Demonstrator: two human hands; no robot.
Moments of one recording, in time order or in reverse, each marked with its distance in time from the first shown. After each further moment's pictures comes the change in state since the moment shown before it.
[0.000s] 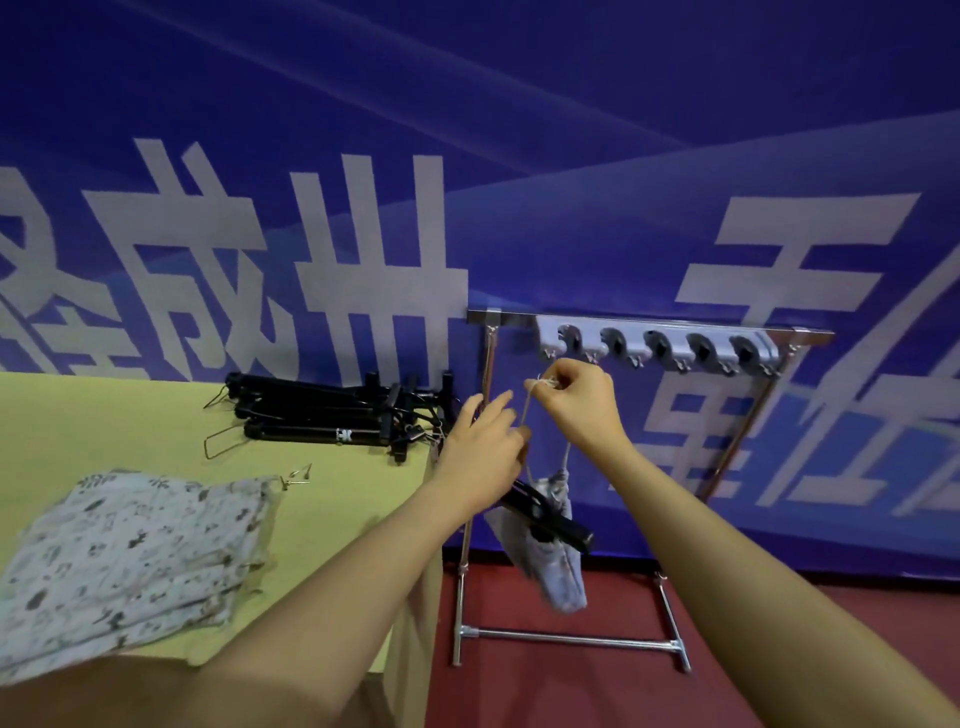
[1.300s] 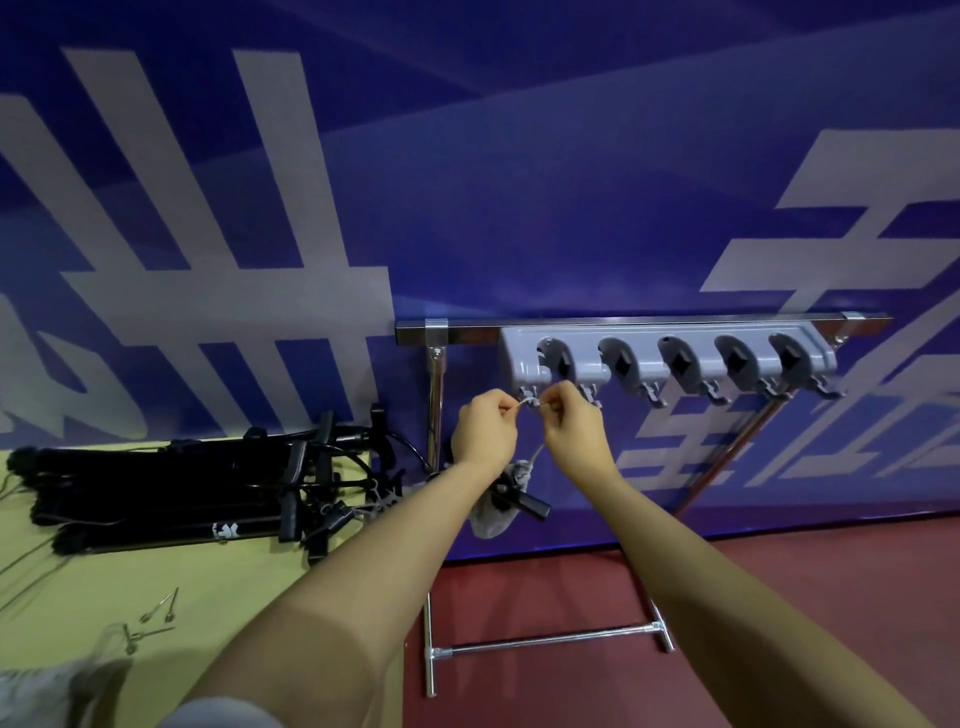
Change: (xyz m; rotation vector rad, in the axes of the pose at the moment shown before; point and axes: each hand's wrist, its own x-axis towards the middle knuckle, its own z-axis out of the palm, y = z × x) left_hand 0.235 -0.040 0.172 -1.027 -0.129 -0.616; right_hand 0.165 0.174 0.068 -0.153 -0.031 0.248
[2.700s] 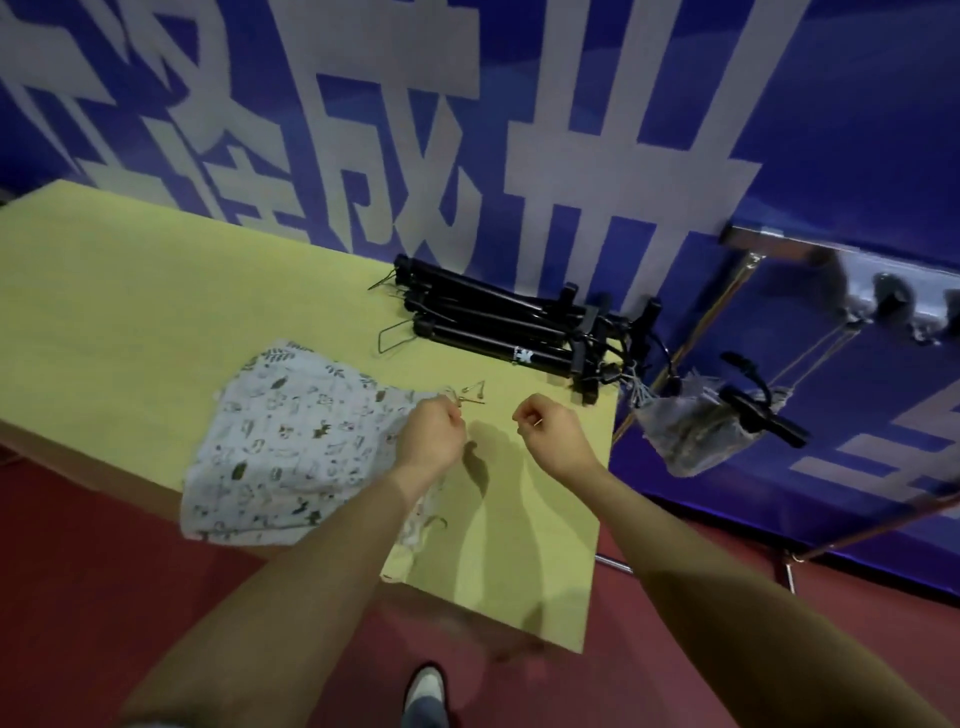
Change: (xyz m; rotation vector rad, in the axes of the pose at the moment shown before) left_hand -0.240 -0.236 -0.276 0.143 0.209 -0.419; right_hand -0.228 -0.157 0.237 -0.032 -0.571 -0.160
